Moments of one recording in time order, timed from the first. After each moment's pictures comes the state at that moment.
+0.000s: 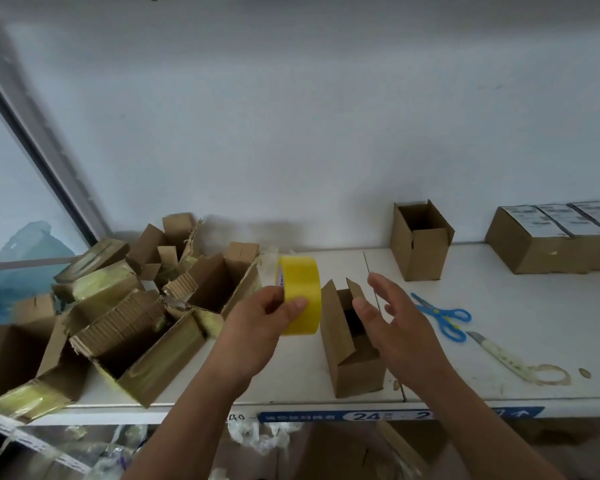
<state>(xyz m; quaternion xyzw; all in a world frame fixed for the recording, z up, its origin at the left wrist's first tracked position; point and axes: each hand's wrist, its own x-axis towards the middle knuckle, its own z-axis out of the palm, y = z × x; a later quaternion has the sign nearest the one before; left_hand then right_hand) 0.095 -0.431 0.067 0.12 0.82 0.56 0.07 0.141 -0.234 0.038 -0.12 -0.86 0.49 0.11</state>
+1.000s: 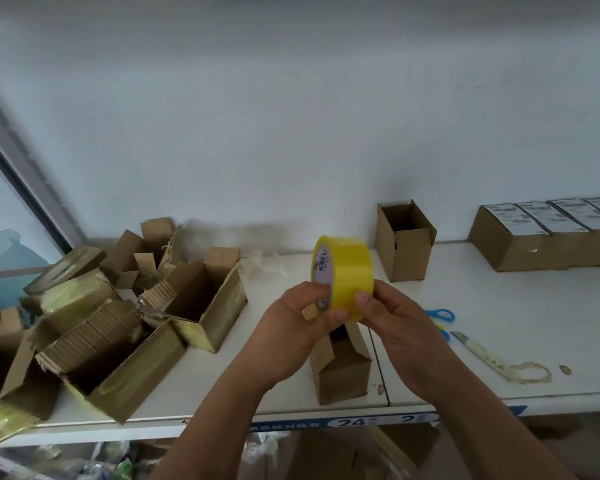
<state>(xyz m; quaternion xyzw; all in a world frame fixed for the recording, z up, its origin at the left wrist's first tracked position) 0.088 -0.375 0.058 0.25 0.78 0.55 0.13 0.148 -0.213 0.055 -0.05 -0.73 0.68 0.08</state>
